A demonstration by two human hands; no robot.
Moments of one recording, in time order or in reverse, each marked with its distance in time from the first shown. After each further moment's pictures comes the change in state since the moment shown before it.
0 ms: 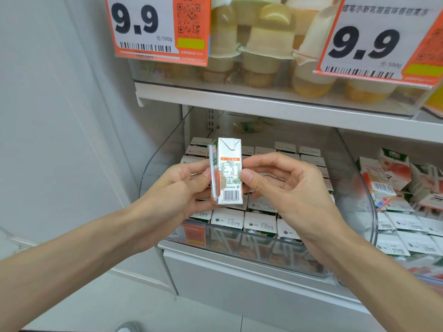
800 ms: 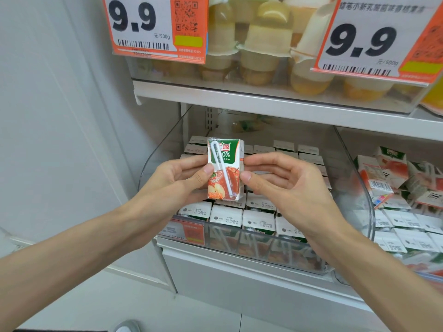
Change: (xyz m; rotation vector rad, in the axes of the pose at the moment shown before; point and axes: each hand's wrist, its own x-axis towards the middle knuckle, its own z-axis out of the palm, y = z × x) left_hand -0.001 0.000 -0.004 0.106 0.122 0.026; right_hand 0.002 0.001 -0.005 -0.105 0.035 0.063
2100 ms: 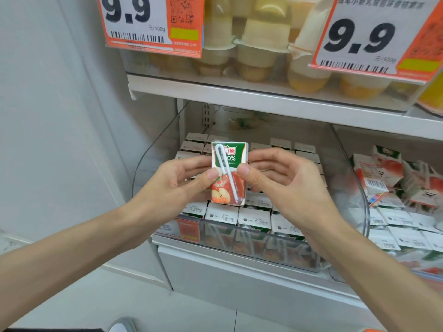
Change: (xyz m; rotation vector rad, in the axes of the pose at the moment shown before) left_hand 0.000 -0.005 0.003 0.149 -0.058 0.110; right_hand 0.004 0.005 -0.004 -0.086 0.026 -0.056
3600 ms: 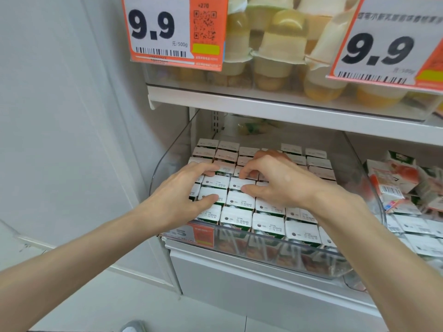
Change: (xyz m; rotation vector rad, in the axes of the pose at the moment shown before) left_hand 0.015 -0.027 -0.031 0.795 0.069 0.047; right_hand 0.066 0.003 0.006 -1.115 -0.429 -0.200
